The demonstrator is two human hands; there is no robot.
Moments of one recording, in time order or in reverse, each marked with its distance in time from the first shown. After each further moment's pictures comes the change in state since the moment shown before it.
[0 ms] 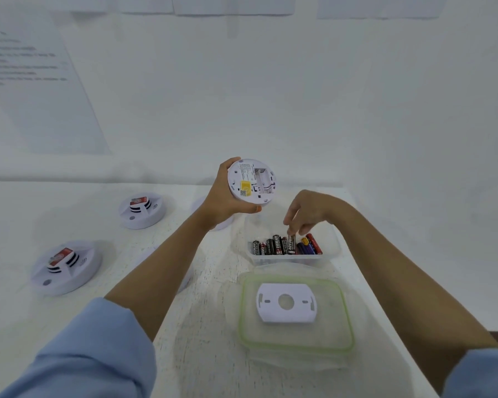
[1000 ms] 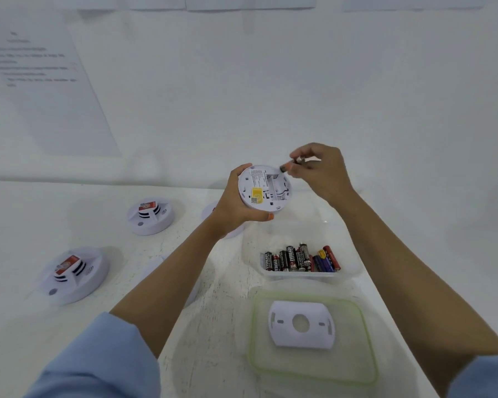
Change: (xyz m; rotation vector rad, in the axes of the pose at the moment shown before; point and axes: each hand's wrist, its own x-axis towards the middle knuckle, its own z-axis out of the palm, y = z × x) left_hand 0.007 -0.009 -0.002 -0.052 0.008 -0.040; right_hand 0.035 -0.024 -0.019 0.588 0.682 -0.535
